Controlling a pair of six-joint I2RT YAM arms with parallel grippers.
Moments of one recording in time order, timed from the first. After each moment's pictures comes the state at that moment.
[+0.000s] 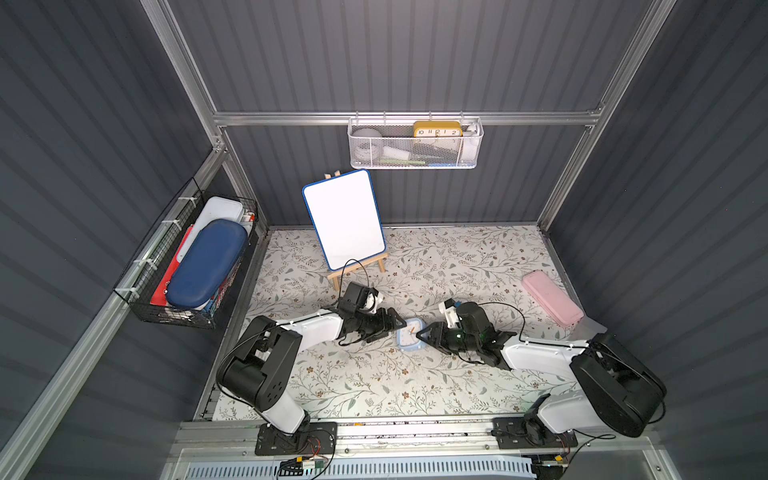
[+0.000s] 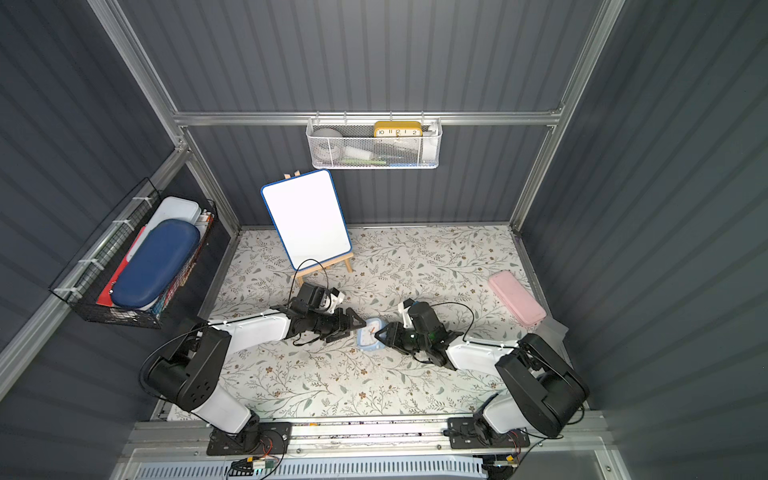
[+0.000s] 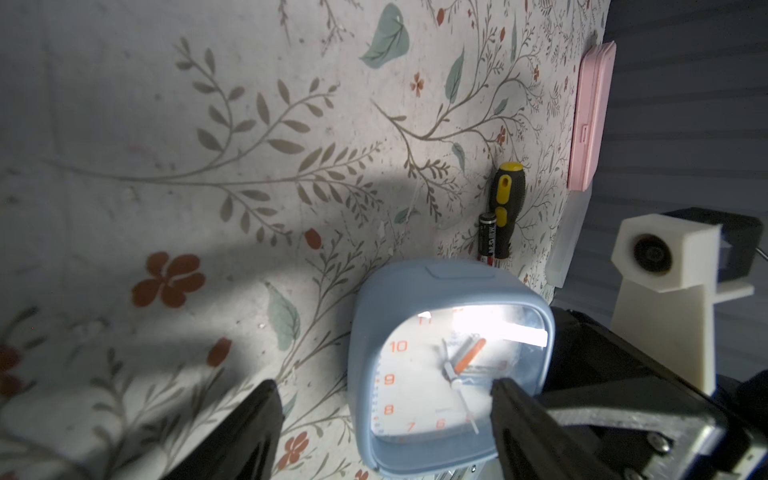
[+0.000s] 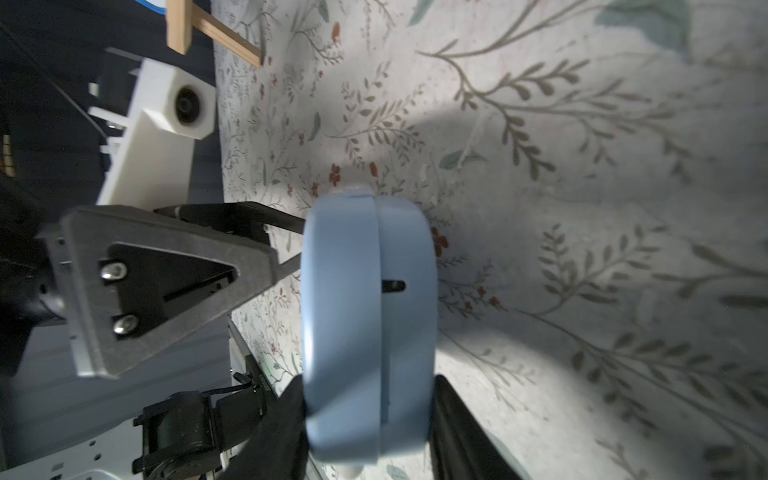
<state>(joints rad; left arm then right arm) -0.52 1.63 0.77 -0.09 0.65 -0.70 0.63 1.45 0.48 0.26 -0.43 0.98</state>
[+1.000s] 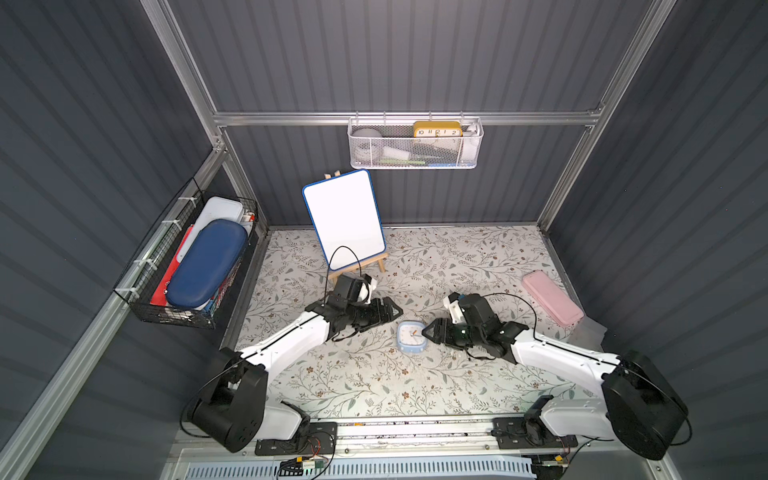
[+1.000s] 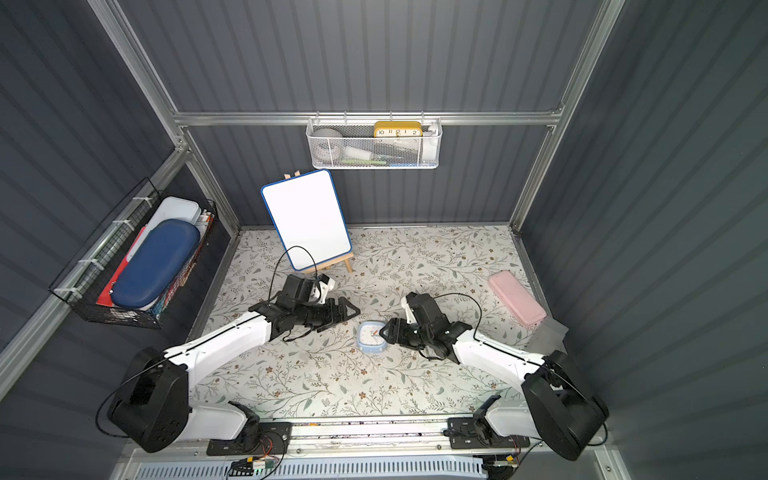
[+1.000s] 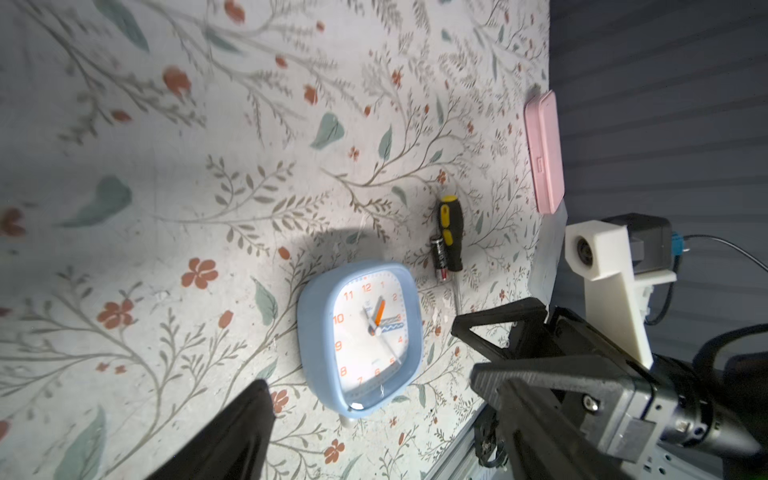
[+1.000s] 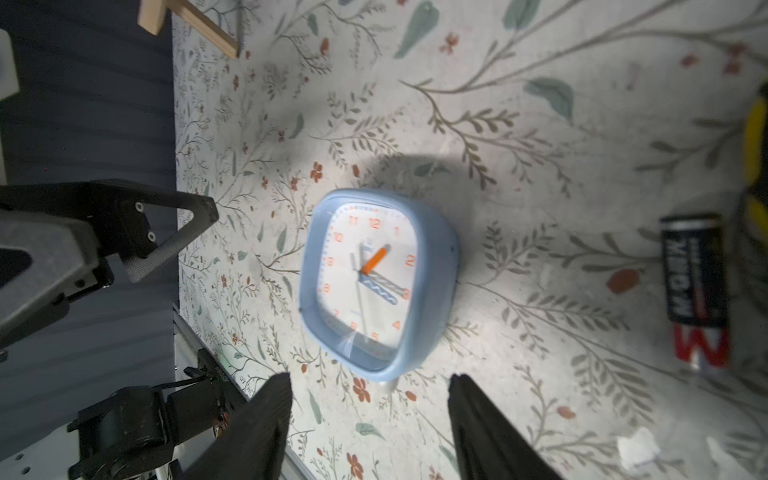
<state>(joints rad) -0.53 1.35 0.87 -0.30 0.48 -0.66 0.62 1.28 0.67 -0.15 -0.34 0.79</state>
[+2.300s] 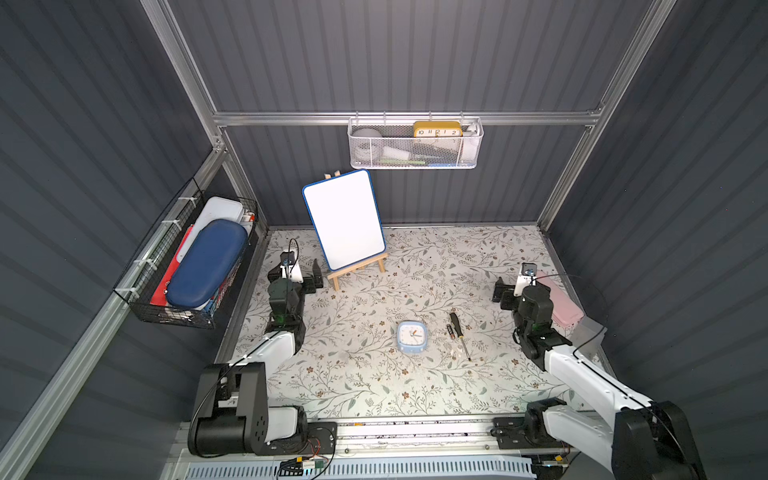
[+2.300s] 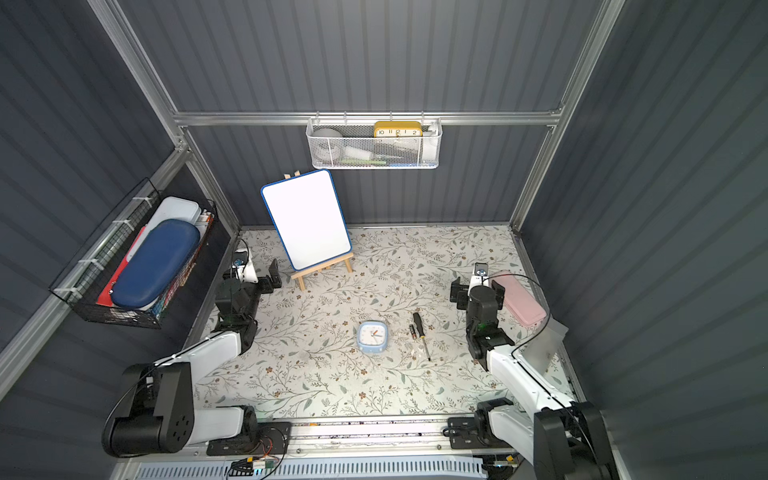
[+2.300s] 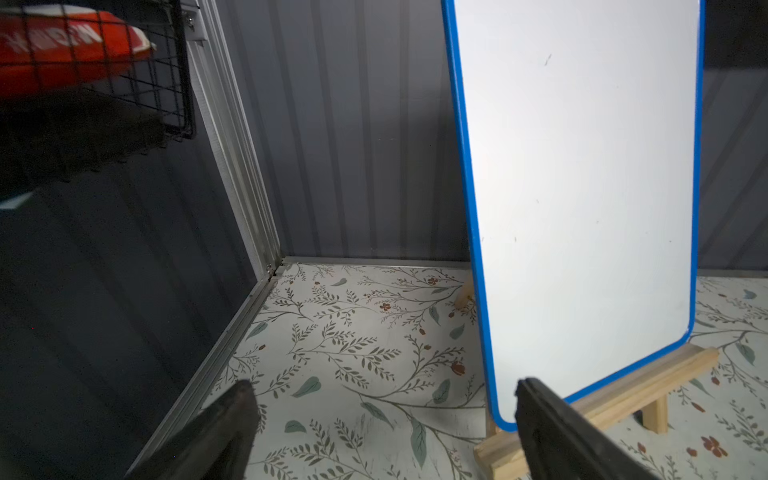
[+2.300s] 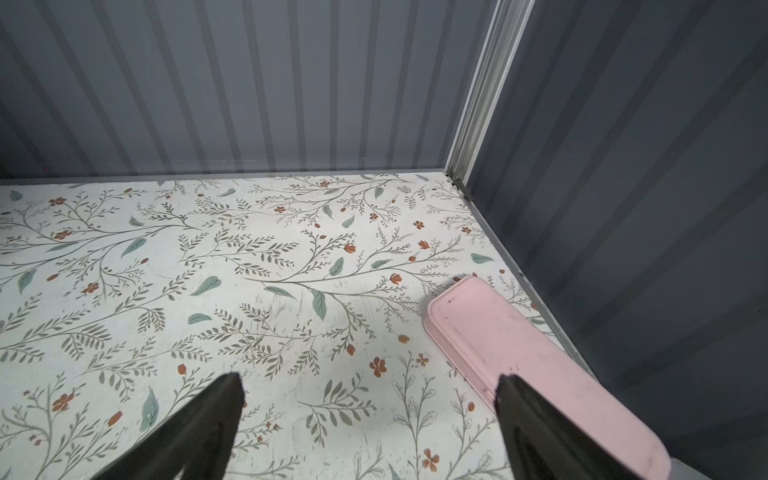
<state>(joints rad) -0.02 1.37 0.50 0.80 -0.01 0.08 0.13 1.08 0.42 0.35 0.33 0.01</state>
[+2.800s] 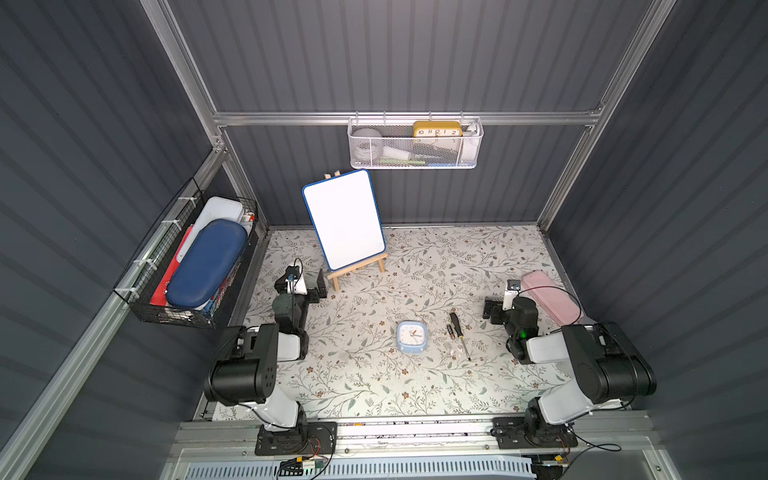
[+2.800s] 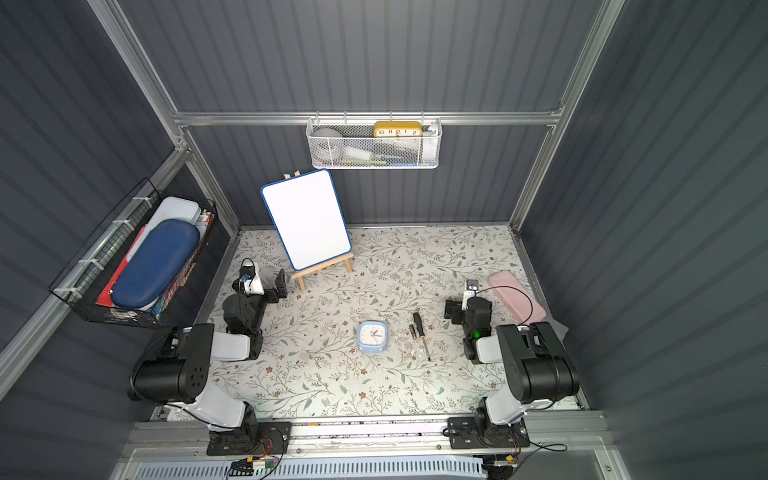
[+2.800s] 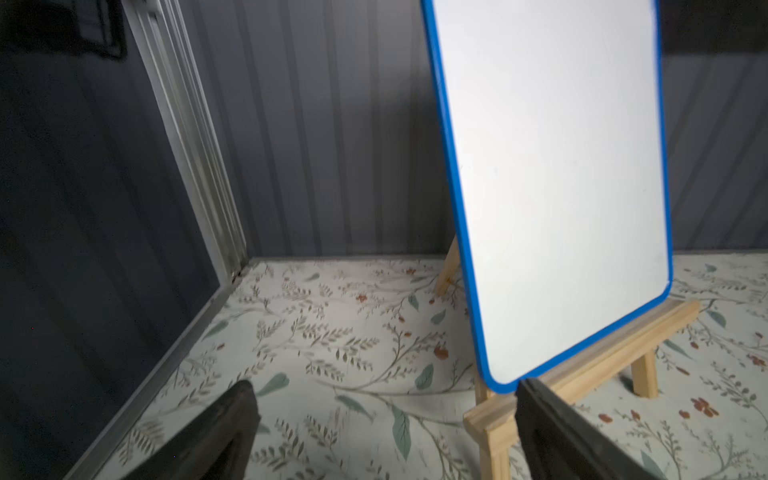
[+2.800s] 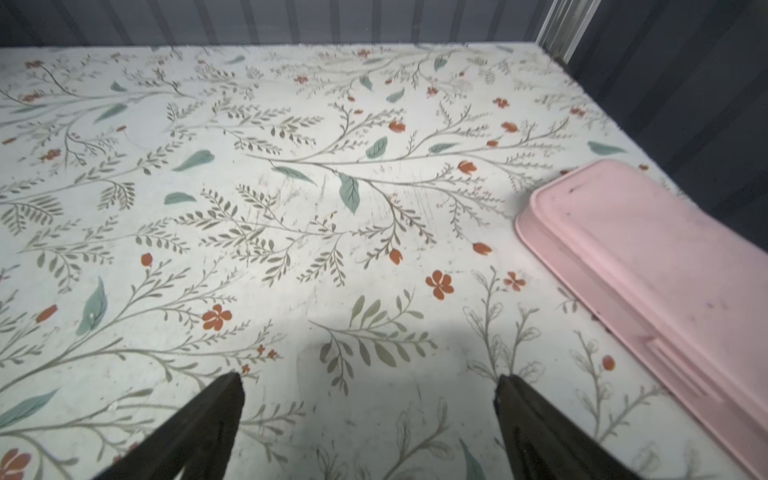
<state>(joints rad) 0.01 1.67 0.35 1.31 0.14 0.07 0.04 1.55 0.34 0.76 0.11 0.04</state>
